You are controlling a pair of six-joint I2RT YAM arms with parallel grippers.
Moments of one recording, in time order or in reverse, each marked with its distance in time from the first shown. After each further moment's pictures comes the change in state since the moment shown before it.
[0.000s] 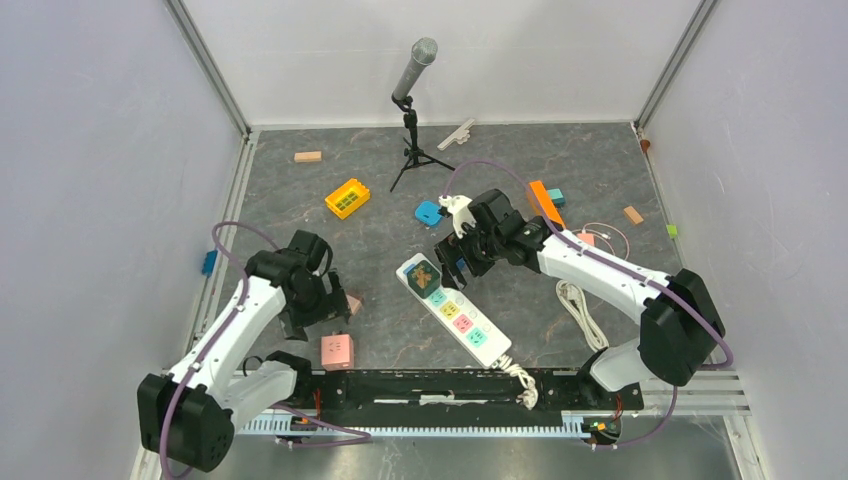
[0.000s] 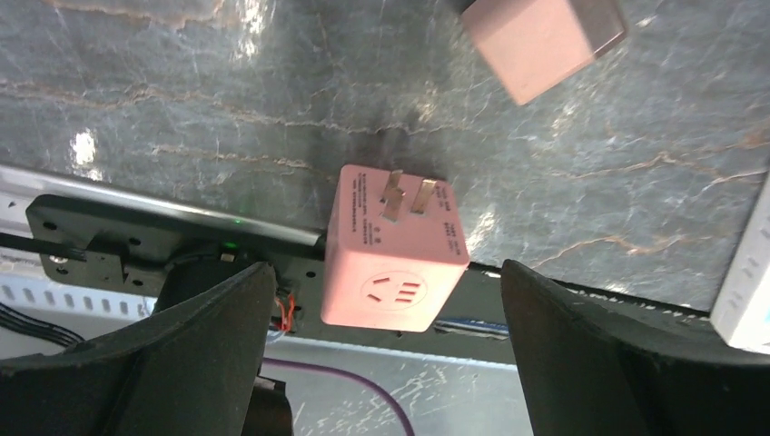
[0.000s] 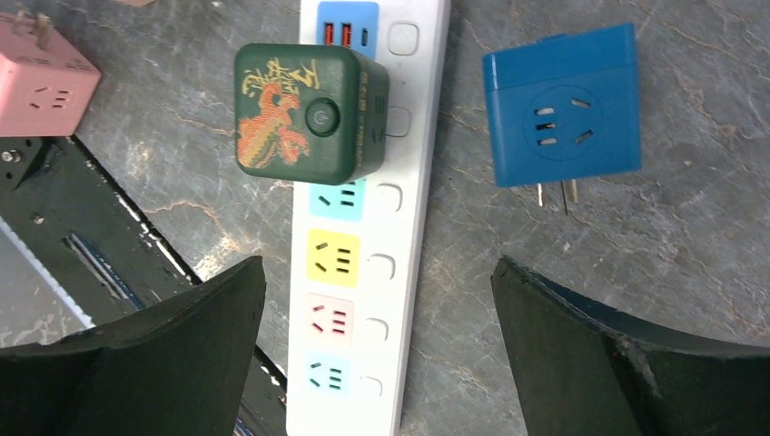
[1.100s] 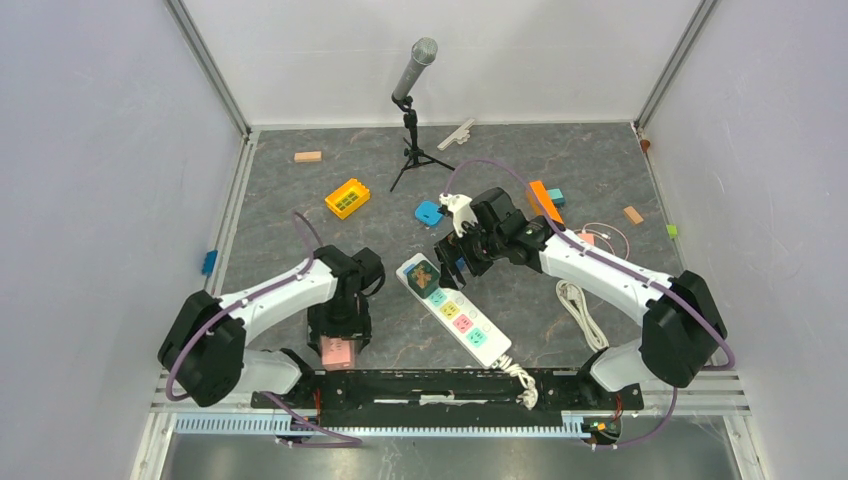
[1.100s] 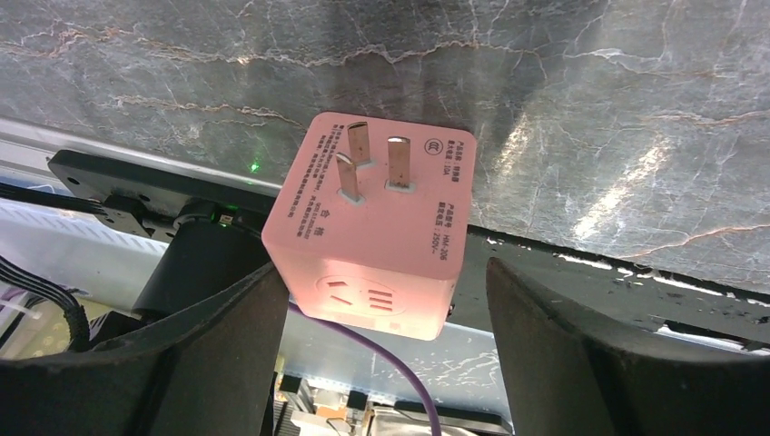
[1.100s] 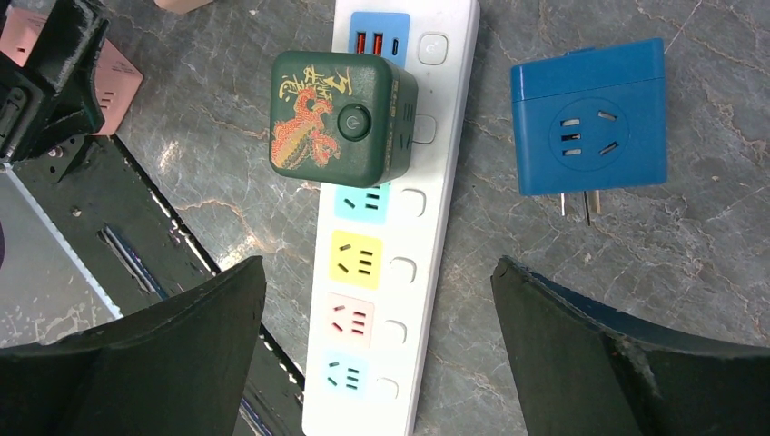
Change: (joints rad) left arm -0.386 0.318 0.000 -0.031 -0.054 -0.142; right arm -0.012 -0.008 0.000 0.019 -0.076 0.011
